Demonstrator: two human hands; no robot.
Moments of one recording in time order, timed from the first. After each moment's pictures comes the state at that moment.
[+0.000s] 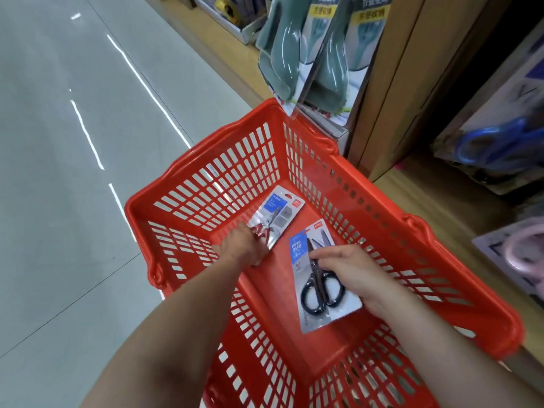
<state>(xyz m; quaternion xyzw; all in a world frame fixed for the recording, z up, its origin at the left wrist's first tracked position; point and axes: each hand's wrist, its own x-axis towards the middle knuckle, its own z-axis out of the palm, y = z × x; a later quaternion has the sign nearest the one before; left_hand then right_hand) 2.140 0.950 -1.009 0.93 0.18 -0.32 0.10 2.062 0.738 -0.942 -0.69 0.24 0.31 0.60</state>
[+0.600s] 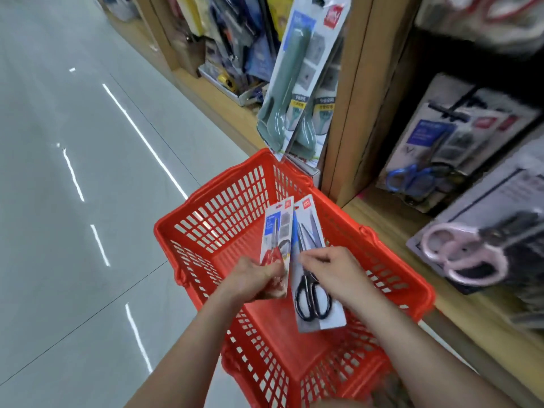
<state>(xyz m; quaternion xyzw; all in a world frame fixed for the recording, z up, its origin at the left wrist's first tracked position) 2.056 0.919 -0.839 0.76 0.21 -0.36 0.50 2.025 0.747 -0.832 -0.82 0.14 0.15 0.54</state>
